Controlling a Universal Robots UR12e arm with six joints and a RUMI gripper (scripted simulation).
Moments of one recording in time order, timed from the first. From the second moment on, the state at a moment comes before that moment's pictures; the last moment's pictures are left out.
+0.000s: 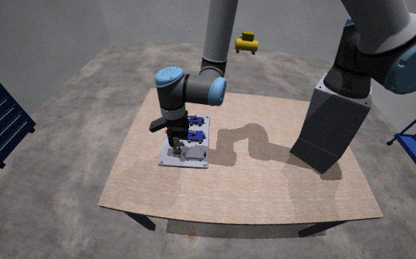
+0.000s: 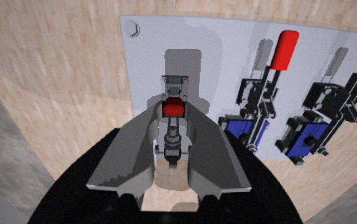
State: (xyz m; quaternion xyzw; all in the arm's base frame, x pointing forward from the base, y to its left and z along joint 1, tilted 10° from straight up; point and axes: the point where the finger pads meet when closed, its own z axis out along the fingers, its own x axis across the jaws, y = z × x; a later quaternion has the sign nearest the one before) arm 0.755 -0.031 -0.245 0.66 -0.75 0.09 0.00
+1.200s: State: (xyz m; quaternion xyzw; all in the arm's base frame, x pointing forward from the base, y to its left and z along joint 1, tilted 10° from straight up) arm 0.755 -0.031 -0.245 0.66 -0.75 0.09 0.00
